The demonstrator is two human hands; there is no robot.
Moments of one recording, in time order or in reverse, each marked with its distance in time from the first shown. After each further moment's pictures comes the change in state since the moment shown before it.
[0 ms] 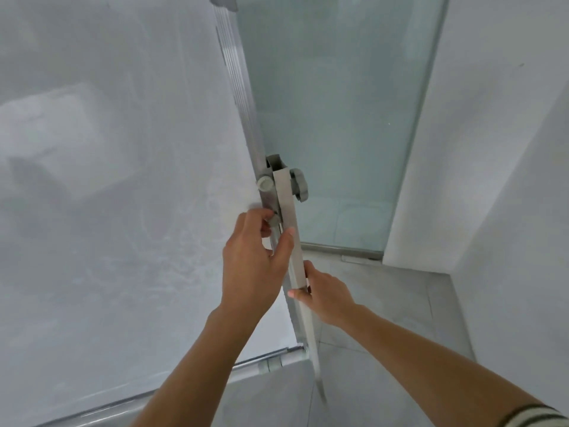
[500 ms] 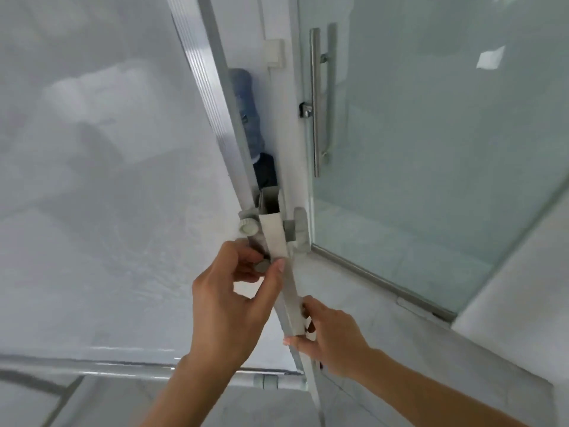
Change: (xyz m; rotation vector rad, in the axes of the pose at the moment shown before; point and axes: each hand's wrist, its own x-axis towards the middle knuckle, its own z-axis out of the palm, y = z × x) left_hand 0.099 -0.044 0.038 0.025 0.356 -0.108; right_hand 0.154 0.038 -0.004 -0.004 -0.277 -0.373
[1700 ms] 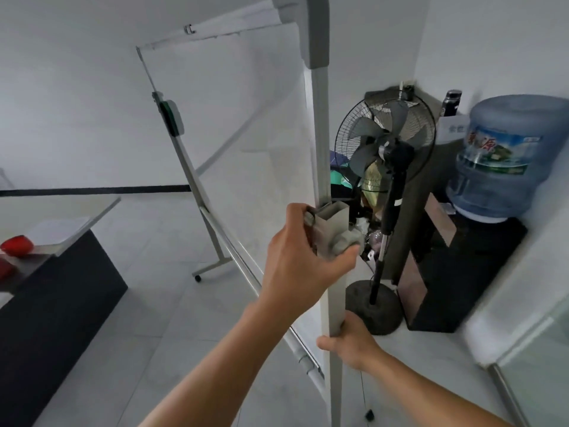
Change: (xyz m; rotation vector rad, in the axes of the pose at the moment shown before) left_hand 0.108 -0.028 -0.020 0.483 0.552 -0.429; right_hand 0.210 -0.064 0.043 0.378 -0.777 -0.276
